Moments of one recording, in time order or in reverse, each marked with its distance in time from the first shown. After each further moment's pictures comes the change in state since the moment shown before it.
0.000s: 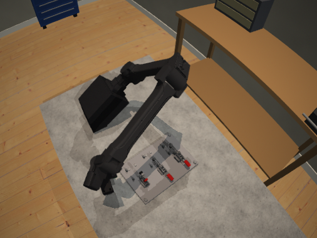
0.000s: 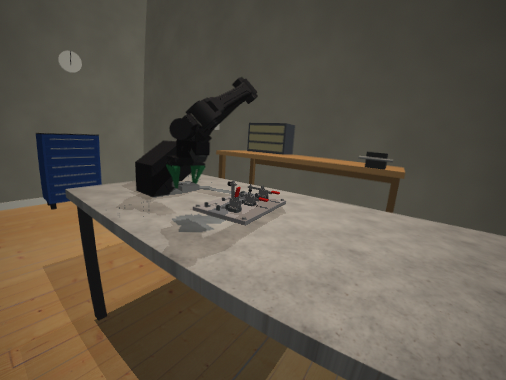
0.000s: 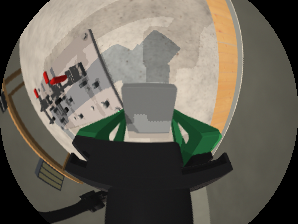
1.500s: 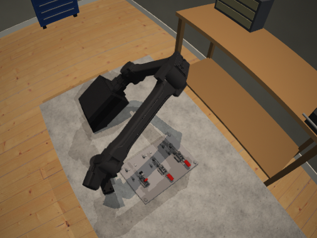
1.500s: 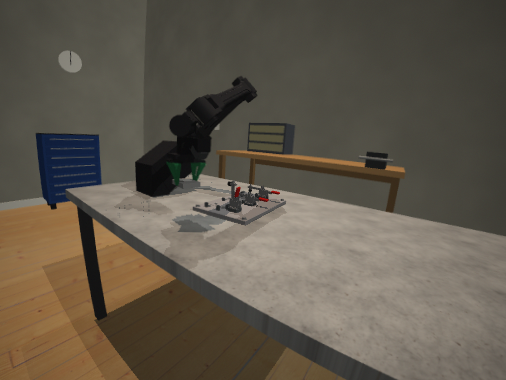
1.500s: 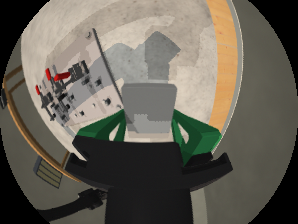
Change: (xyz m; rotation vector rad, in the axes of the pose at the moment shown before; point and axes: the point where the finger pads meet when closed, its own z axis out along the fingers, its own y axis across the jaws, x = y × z) arm -0.001 0.001 -0.009 -0.004 0.001 -0.023
